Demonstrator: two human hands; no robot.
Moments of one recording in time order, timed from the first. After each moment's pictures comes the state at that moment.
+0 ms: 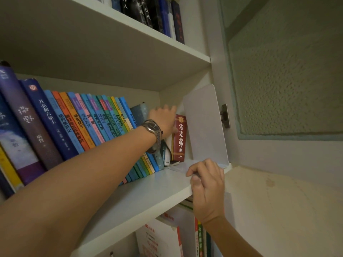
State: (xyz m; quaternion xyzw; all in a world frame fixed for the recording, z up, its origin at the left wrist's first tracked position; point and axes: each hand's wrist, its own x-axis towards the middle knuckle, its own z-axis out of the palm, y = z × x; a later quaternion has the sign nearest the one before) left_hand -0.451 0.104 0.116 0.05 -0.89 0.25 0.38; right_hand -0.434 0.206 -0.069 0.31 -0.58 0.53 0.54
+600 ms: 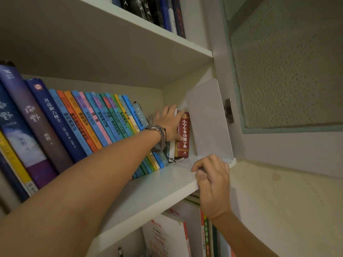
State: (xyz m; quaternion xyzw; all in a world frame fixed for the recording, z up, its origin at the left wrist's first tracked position) left_hand -0.478 0.083 0.103 -0.02 -0.93 0.19 0.31; right_hand -0.433 0.207 -0.069 0.32 -0.58 0.54 0.53
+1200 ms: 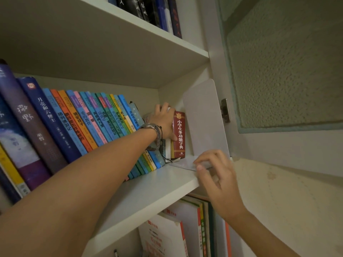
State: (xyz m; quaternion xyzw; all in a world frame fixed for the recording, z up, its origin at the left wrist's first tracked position) left_hand -0.470 0.084 0.109 0.01 -0.93 0.15 0.34; right_hand -0.421 0.238 -0.062 0.36 -0.62 0.54 0.44
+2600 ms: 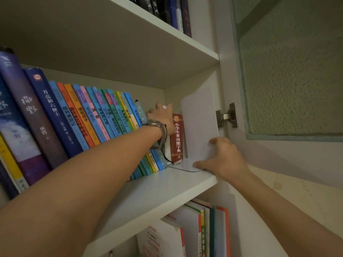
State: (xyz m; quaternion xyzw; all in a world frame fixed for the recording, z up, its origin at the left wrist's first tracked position) left_hand -0.459 0.087 0.115 0.12 -0.92 0.09 0.35; right_hand -0.451 0.249 0.009 0.18 -0.87 0.35 0.30
